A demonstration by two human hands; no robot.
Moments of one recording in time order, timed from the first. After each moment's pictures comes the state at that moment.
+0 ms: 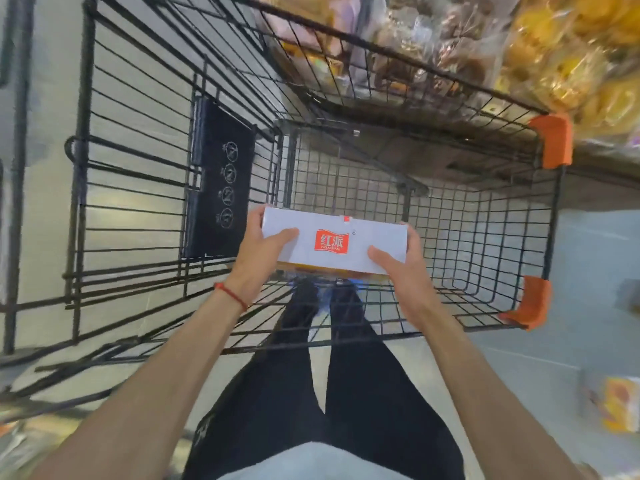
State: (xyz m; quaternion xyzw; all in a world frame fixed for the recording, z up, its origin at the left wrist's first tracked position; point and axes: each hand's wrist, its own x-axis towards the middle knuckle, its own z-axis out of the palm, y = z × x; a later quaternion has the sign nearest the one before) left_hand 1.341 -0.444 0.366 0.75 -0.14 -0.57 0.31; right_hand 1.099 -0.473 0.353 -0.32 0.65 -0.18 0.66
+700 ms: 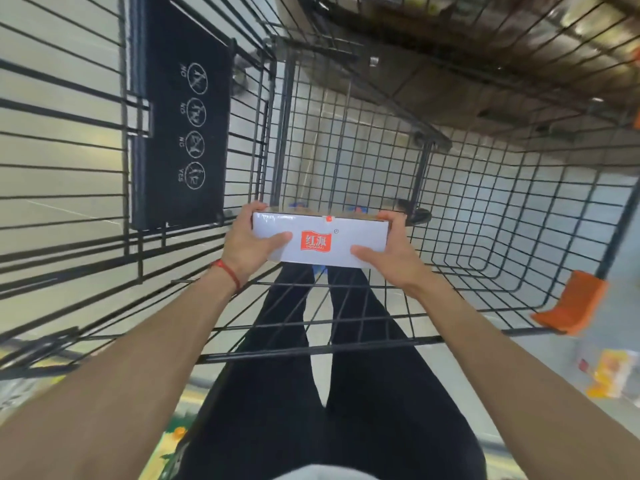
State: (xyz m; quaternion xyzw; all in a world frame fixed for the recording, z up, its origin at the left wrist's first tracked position) left_hand 1.337 -0.396 0.250 0.80 -0.17 -0.54 0.17; right_hand 1.082 -0.465 0.244 -0.40 0.63 0.04 0.67
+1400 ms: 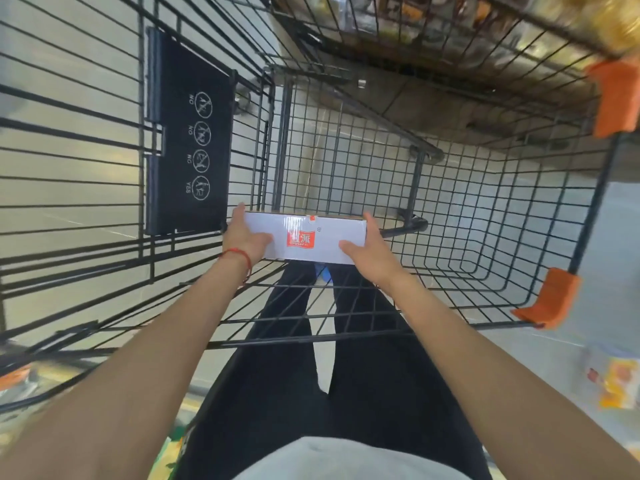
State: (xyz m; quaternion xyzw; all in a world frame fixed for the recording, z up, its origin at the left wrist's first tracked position) left_hand 1.330 -0.419 0.271 0.85 -0.12 -0.50 0.11; right_hand 1.105 -0.469 0.263 -0.40 0.63 0.06 0.66
